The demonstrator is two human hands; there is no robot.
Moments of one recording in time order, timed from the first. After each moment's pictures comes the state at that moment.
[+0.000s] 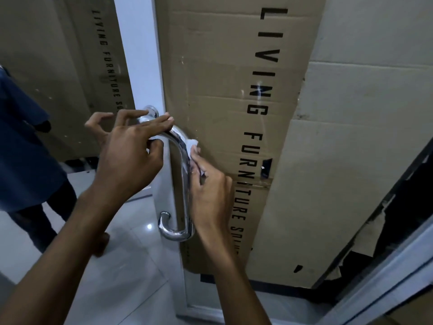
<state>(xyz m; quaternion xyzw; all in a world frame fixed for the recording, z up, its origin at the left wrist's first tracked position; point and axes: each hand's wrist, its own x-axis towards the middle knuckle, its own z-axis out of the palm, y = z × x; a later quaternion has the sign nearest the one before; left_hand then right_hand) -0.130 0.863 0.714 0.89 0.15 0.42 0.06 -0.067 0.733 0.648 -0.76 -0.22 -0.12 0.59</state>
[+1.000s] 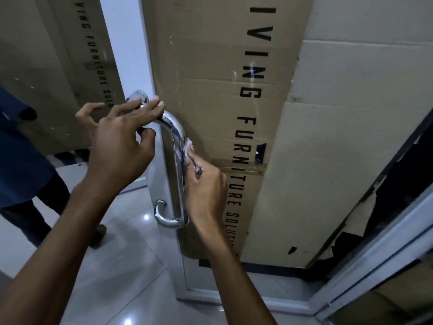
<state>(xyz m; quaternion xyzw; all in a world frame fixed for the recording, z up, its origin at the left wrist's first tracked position) -0.124 0.870 0.702 0.89 0.14 0.43 0.09 -0.061 0.740 0.626 -0.78 -0.18 -0.07 0.59</state>
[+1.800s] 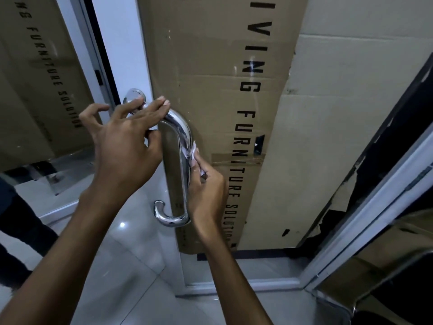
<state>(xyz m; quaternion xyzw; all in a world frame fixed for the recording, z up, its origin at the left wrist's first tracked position) -0.098 0.905 0.698 0.90 0.09 0.42 0.05 -0.053 0.786 0.604 -0.75 -0.06 -0.10 0.65</state>
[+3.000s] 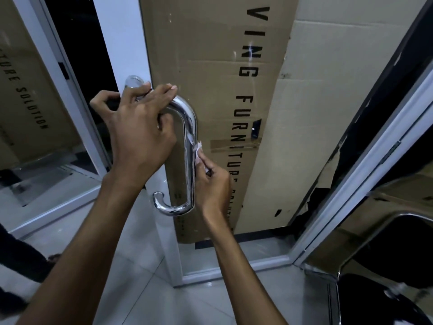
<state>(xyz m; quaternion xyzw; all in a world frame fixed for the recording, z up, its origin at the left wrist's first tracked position) -0.074 0.922 0.695 0.88 0.05 0.46 0.11 -0.050 0.806 0.578 -0.76 0.01 -0.12 0.64</state>
